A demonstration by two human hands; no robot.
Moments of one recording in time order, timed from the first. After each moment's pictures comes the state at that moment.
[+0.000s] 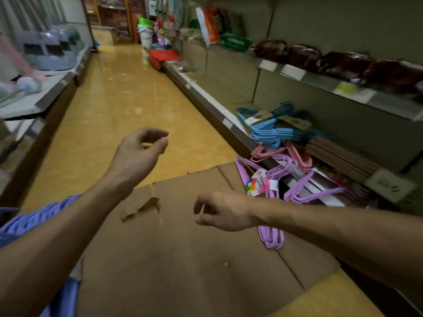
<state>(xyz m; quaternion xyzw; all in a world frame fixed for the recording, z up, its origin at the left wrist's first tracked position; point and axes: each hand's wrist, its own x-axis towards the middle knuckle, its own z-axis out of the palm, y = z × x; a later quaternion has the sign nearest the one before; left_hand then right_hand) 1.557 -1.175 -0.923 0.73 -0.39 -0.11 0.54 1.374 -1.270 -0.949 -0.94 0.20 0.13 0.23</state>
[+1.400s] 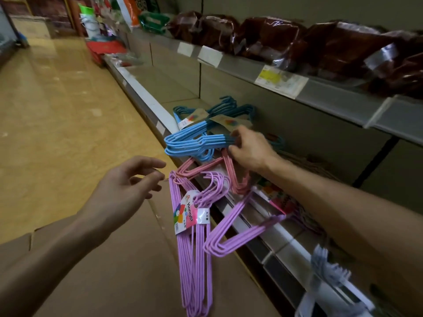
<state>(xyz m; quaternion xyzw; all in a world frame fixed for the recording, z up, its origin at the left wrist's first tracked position) 1.419 -1.401 -0.960 0.71 -0.46 -0.24 0.49 1.248 -1.609 -0.953 -0.84 0.47 -0.20 0.17</state>
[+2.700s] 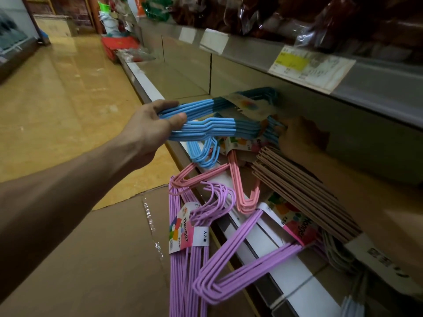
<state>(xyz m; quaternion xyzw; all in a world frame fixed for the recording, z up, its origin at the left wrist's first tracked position) 1.439 -1.558 -0.939 0.65 -0.39 -0.28 0.59 1.218 -1.714 -0.965 -0.76 0.62 -0.20 0.04</state>
